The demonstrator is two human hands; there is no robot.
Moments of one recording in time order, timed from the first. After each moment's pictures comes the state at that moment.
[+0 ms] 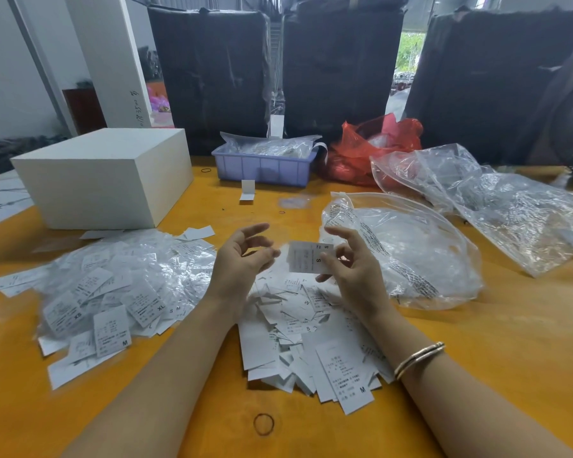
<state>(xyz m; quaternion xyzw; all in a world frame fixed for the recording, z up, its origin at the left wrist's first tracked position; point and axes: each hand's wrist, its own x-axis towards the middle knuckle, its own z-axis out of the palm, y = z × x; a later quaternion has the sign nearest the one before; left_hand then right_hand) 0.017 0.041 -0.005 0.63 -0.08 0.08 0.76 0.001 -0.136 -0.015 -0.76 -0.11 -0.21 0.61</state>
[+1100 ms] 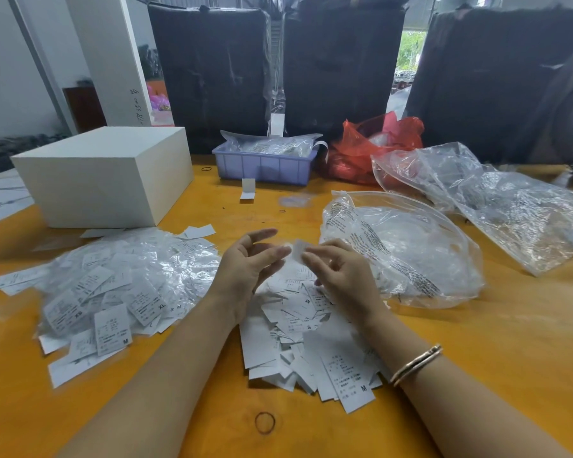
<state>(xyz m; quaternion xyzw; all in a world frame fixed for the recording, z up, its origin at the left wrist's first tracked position) 0.016 0.039 -0.004 0.57 -0.06 -0.02 0.82 -0.002 -0.125 -0.012 -0.83 -0.14 -0.21 0.50</state>
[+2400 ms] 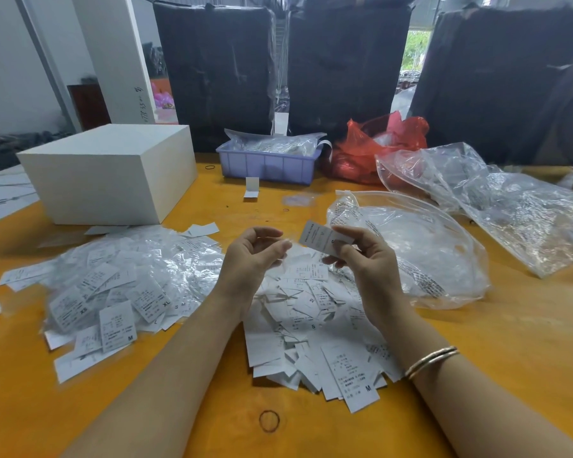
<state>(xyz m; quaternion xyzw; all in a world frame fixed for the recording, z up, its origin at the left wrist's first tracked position) 0.018 0.039 -0.006 0.63 -0.10 0.06 0.77 -0.002 -0.137 -0.005 -0.64 -0.09 -0.18 0.74</state>
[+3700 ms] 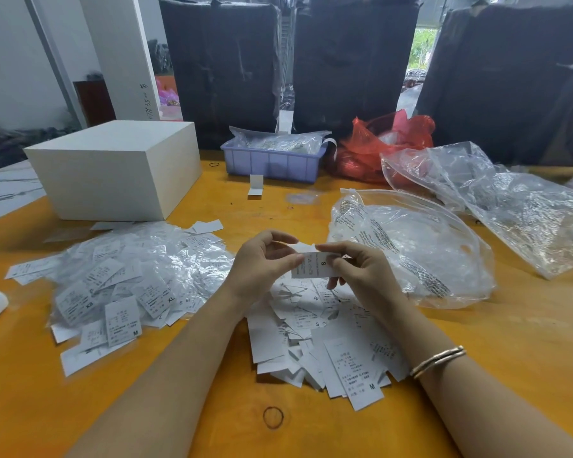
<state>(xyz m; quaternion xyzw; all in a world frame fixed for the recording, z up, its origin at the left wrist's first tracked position) 0.015 0.039 -0.005 0.72 -0.14 0.04 0.68 -0.001 -0.142 -0.011 -0.77 -0.16 -0.12 0.60</state>
